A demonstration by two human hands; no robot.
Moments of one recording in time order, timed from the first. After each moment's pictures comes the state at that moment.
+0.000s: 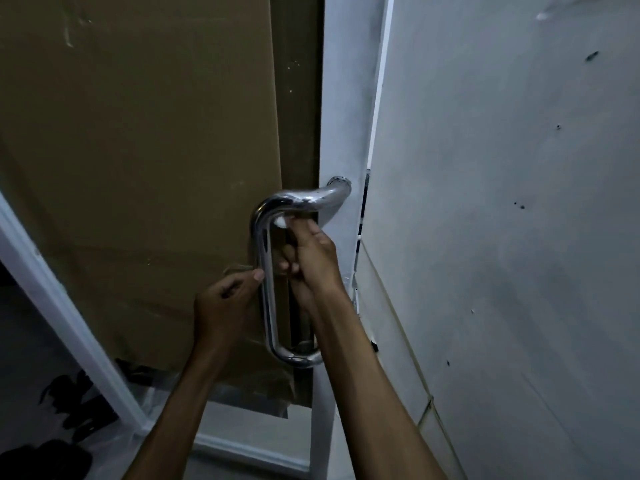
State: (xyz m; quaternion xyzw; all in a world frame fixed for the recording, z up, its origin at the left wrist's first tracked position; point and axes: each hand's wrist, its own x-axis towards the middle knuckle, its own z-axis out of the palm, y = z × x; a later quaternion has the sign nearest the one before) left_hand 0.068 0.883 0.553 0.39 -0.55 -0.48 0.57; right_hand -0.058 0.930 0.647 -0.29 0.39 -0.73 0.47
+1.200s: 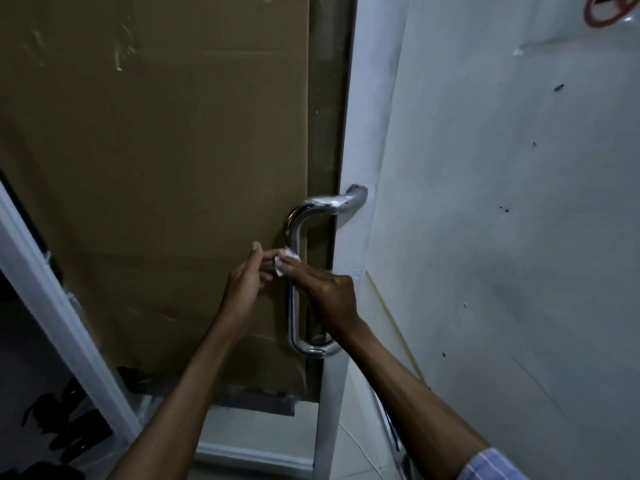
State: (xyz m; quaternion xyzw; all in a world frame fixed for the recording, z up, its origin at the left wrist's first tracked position) left_hand 0.084 0.865 0.600 0.39 -0.57 -0.54 0.47; right_hand -0.070 0.933 0.566 -0.72 0.49 -0.44 -0.22
